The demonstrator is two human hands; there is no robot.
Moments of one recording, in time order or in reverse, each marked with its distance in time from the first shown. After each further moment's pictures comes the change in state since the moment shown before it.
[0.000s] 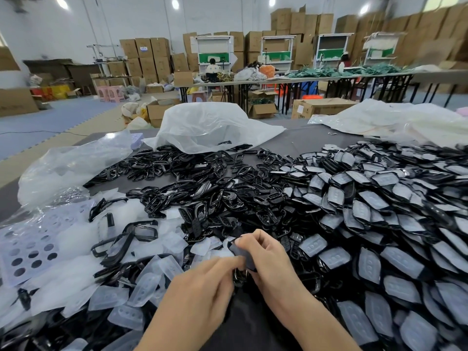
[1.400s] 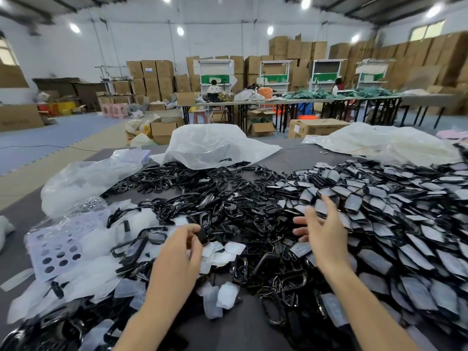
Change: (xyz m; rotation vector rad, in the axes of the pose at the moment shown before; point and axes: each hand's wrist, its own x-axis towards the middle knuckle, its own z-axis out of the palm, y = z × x) left_hand 0.011 -0.037 -0.011 -0.066 0.275 -0.395; right_hand 0.002 -0.055 -0.085 -0.441 0.522 -0.399
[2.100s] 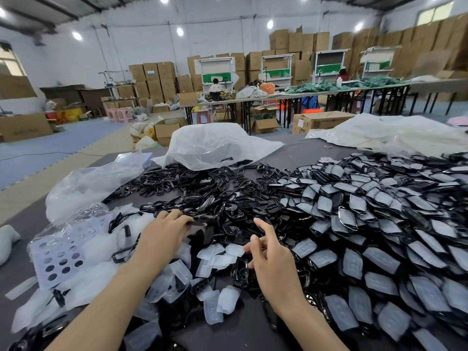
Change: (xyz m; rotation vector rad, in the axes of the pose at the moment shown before) left_hand 0.076 -0.042 -0.011 0.672 -0.230 0.282; right_hand -0.065 0.016 0.063 -0.282 -0.328 -0.223
